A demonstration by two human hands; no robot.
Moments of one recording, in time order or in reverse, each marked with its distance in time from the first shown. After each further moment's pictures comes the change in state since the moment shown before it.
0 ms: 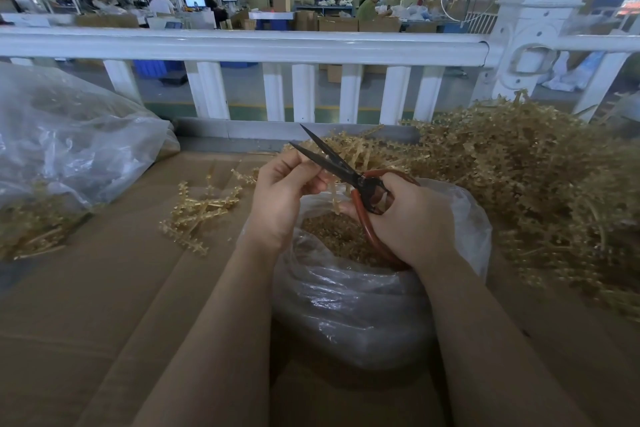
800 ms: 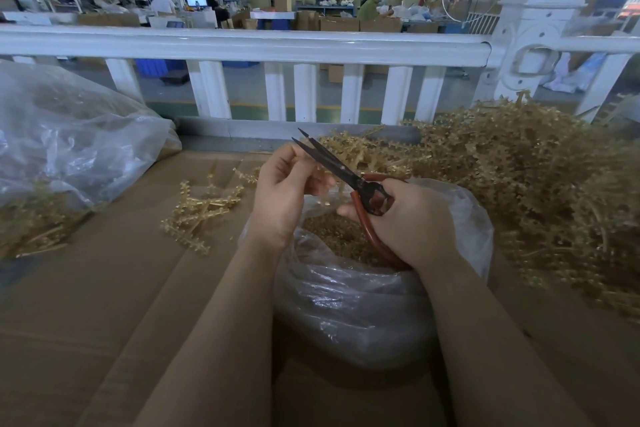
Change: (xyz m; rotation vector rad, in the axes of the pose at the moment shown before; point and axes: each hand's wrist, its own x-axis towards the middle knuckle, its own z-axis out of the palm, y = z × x) left_hand -0.001 0.000 0.000 0.053 0.013 0.057; right_hand 0.001 0.002 0.002 0.038 -0.091 0.022
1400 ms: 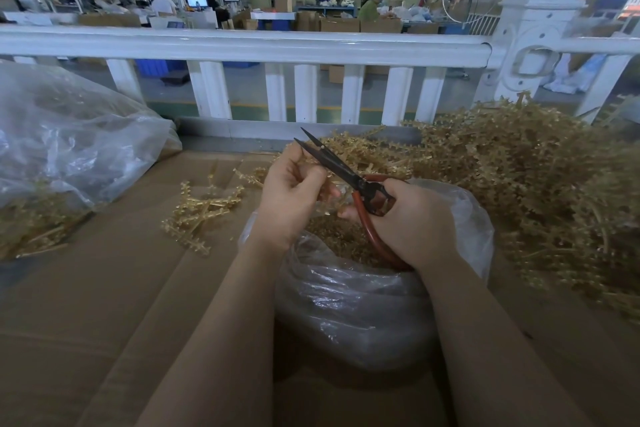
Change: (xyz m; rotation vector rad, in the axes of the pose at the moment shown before) left_hand -0.002 0.000 0.003 0.159 -0.033 0.004; right_hand 0.000 0.006 0.004 -0.037 -0.006 0.023
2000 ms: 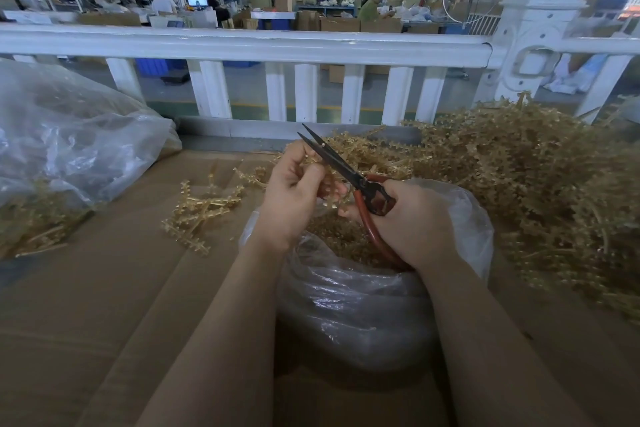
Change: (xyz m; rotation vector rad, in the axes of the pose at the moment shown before) left_hand 0.003 -0.006 0.001 -0.132 -0.061 -0.001; right_hand 0.000 -0.002 -0.002 0.090 -0.013 0.022
